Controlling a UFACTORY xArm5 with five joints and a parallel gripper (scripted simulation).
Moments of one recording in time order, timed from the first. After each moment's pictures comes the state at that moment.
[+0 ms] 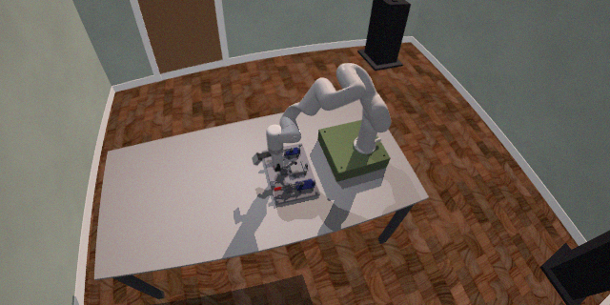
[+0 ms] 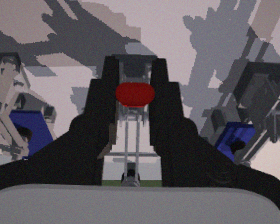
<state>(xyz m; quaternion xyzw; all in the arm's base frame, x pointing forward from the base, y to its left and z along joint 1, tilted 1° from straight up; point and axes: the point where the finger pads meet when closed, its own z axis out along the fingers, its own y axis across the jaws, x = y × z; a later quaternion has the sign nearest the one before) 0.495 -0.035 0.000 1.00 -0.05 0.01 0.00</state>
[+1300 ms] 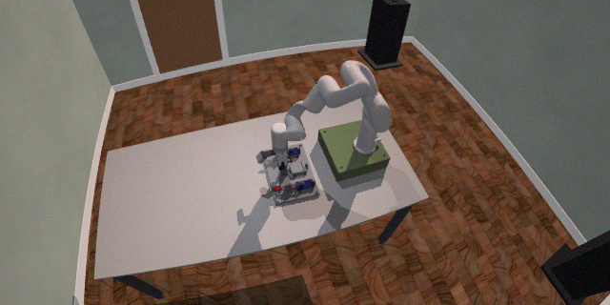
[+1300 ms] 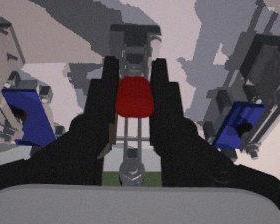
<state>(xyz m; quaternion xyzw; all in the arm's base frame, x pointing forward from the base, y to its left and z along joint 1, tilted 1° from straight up) 0.473 -0.033 0.006 1.00 -0.05 0.01 0.00</state>
